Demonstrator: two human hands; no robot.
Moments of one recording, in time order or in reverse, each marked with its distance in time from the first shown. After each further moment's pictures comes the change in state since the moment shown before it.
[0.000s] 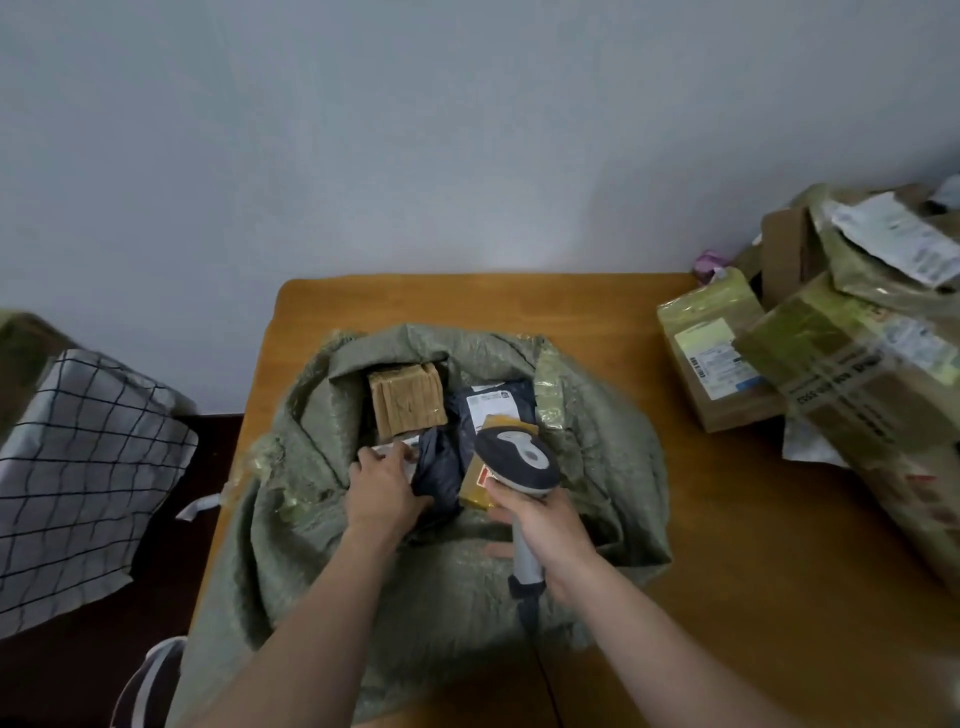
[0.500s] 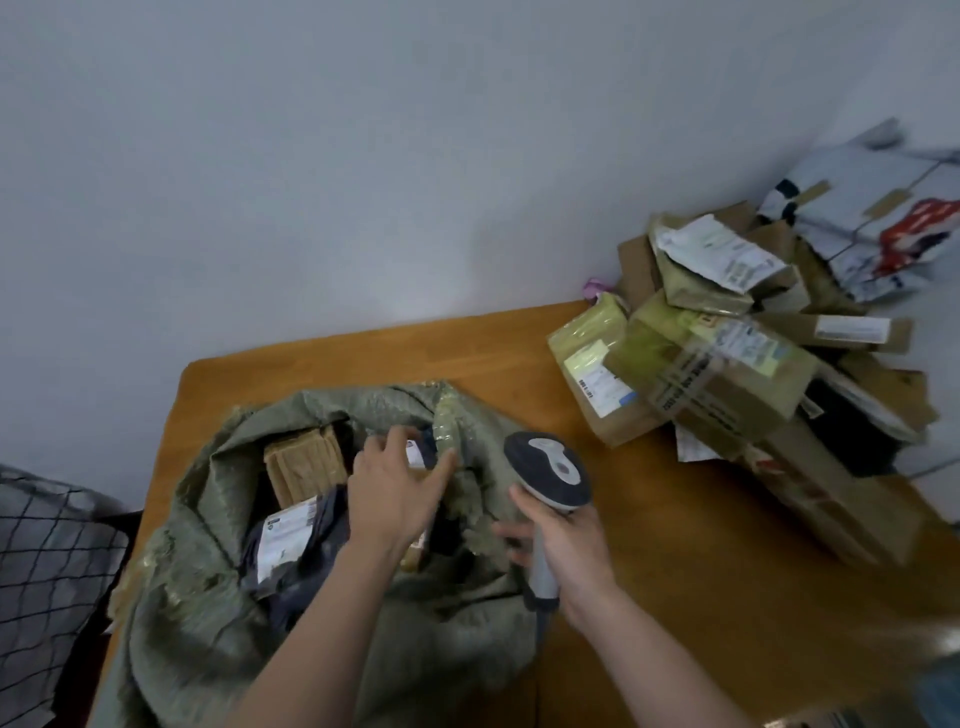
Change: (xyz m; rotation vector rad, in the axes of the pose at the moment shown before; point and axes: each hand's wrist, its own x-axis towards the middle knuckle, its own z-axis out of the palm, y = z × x) left_hand -0.043 0.156 -0.021 -0.281 0.291 0.301; right_hand -0.033 -0.042 -0.125 0.255 0.170 -0.156
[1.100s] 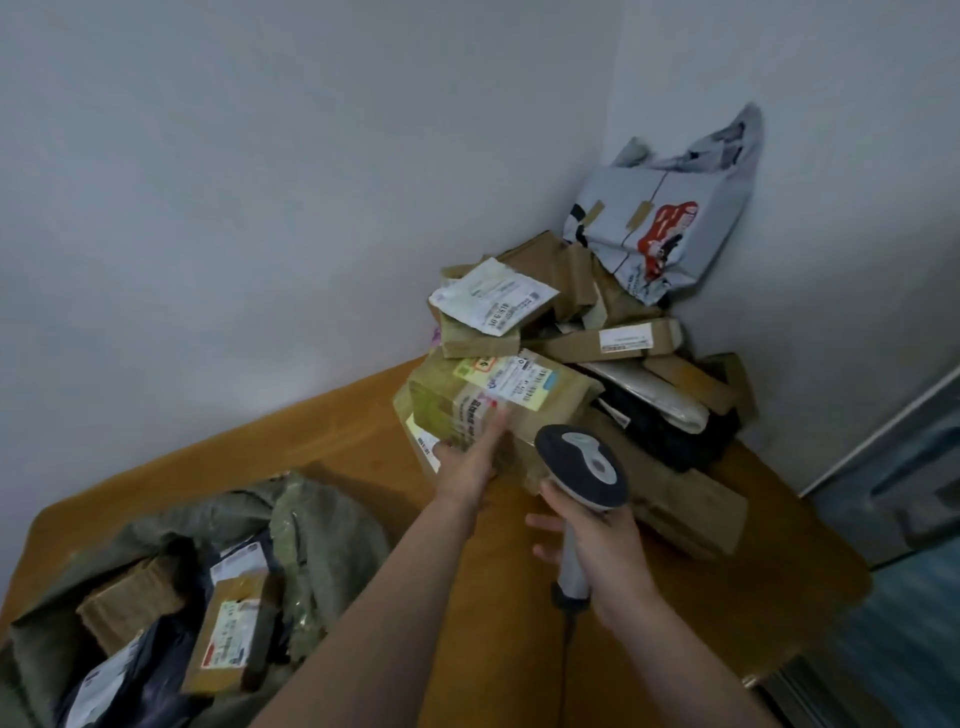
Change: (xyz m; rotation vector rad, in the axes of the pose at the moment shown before) left_hand -0.030 0.319 0.145 -0.818 -0.442 -0.420; right_hand 0.013 -0.102 -0.246 0.246 0.136 -0.211
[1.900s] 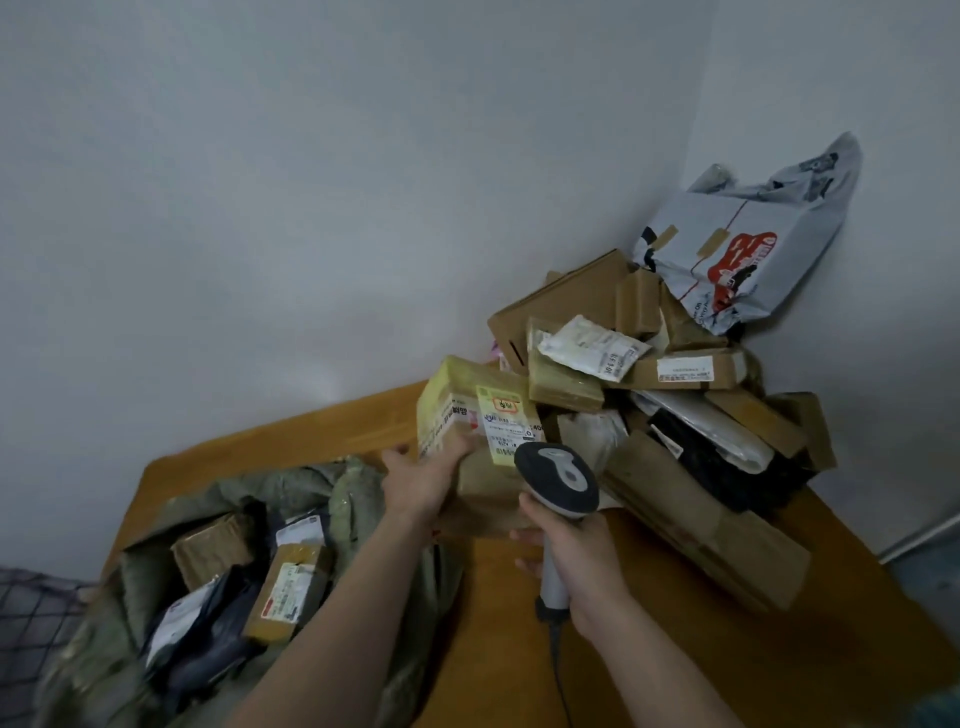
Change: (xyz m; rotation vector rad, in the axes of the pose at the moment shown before) left_hand -0.017 0.008 -0.080 0.099 0.409 0.080; right_hand 0.004 0.012 0.035 -0.095 -0.171 0.119
